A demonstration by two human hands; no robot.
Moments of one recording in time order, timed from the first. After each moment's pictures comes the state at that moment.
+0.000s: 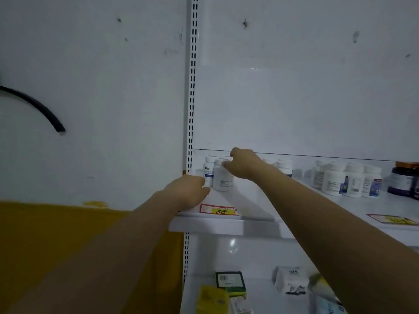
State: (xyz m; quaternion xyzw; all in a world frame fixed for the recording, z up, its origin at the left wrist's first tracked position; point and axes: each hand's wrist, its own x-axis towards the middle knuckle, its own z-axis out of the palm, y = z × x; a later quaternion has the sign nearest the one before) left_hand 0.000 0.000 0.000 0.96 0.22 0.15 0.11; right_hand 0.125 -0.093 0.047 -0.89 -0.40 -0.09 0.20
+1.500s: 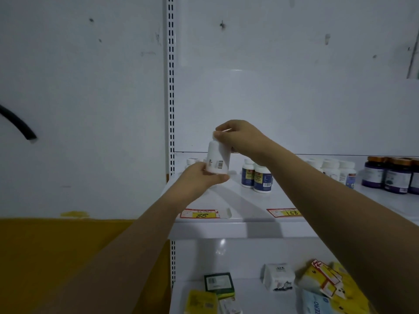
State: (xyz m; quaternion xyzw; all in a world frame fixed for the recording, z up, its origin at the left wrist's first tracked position) left_hand 0.027 -0.043 0.018 0.84 0.13 0.25 0.45; right_hand 0.114 -0.142 0.094 -0.77 -0.44 -0.04 0.46
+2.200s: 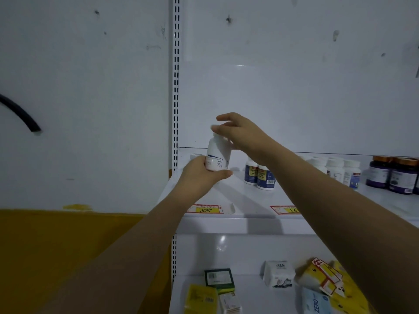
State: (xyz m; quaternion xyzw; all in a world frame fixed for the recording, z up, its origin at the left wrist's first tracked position) left_hand 0.027 -0.045 0.012 0.83 0.14 0.32 0.43; right_hand 0.116 -0.135 0.086 -0.73 -0.46 -0.01 0.50
